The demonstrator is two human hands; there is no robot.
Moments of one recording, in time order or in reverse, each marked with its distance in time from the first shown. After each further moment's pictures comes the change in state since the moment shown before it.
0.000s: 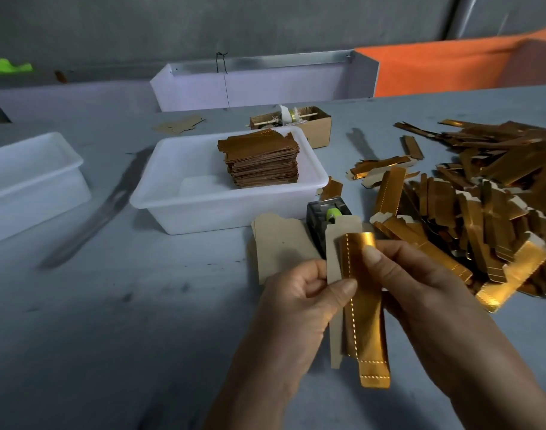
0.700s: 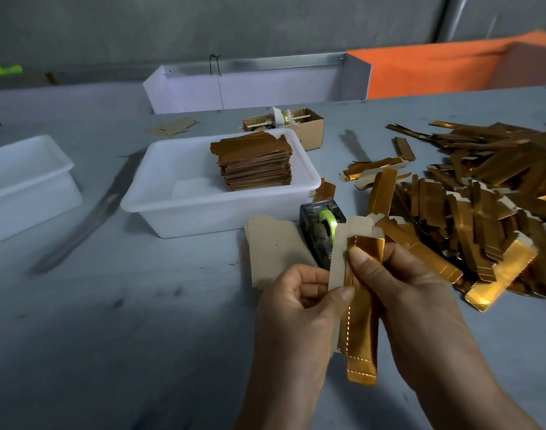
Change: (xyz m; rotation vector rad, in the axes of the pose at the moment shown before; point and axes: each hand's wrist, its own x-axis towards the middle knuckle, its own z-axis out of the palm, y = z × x) left_hand 0.000 -0.008 0.023 -0.062 0.354 0.030; right_hand 0.003 0.010 0.011 0.124 0.166 -0.031
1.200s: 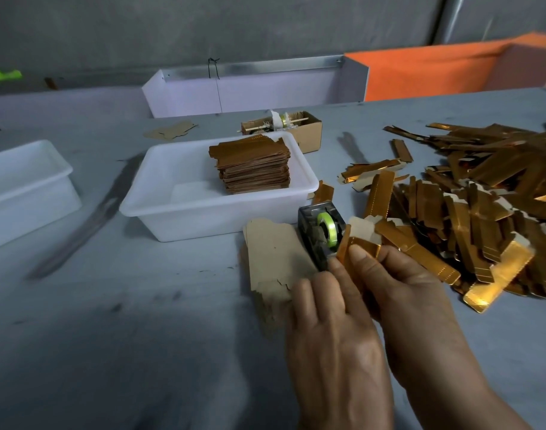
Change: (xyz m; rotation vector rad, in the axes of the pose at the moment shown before) left_hand -0.011 0.002 0.025 1.243 0.114 0.477; right_hand 0.001 0.000 0.003 0.004 0.033 0.011
